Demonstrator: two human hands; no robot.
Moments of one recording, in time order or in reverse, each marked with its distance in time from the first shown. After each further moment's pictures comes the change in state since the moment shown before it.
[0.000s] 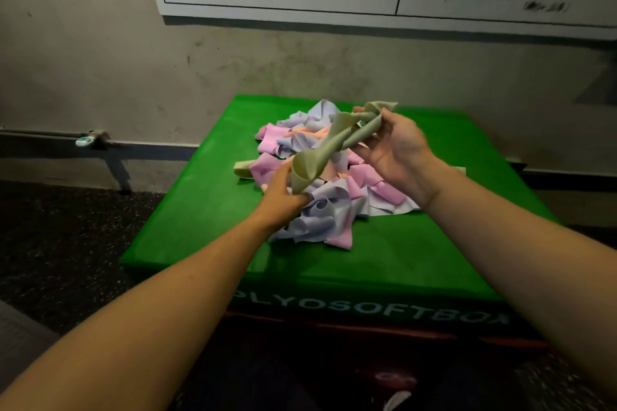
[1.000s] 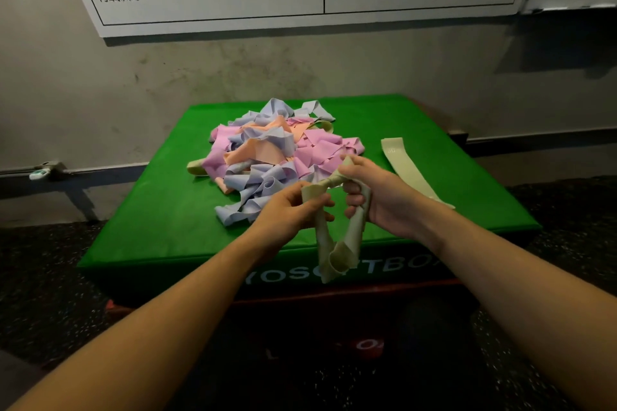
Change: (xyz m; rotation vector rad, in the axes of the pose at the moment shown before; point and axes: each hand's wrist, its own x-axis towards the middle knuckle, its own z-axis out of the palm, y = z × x) left_hand -0.112 0.048 0.085 -0.261 -0.356 -0.026; right_hand -0.137 0.018 -0.110 -0.397 -0.194 0.090
